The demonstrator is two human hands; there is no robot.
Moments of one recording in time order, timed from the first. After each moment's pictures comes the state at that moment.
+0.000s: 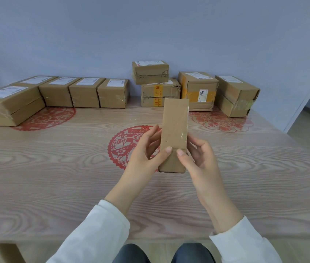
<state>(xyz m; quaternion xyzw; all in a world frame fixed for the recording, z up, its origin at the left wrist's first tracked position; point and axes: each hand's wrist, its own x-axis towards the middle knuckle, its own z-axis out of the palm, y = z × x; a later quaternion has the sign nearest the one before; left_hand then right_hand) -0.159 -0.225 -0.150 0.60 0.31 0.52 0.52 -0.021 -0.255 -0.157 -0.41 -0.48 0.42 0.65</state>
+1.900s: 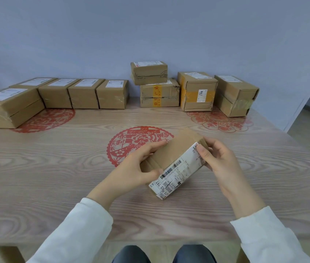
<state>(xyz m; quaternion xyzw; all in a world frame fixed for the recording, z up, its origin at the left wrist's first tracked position) -0.187 -0.218 -0.149 0.77 0.33 0.35 0.43 0.031 -0.243 -0.153 -0.49 -0.50 0.39 0.60</state>
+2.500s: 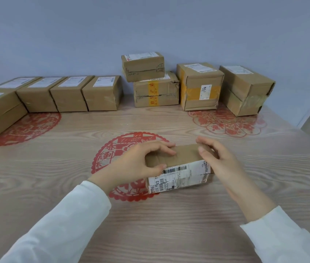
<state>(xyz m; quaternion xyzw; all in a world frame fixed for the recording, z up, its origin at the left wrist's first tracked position) -0.154 -0.126 -0.137 0.85 0.33 0.24 0.33 0.064 -0.170 -0.161 -0.59 -0.51 0.36 0.51</state>
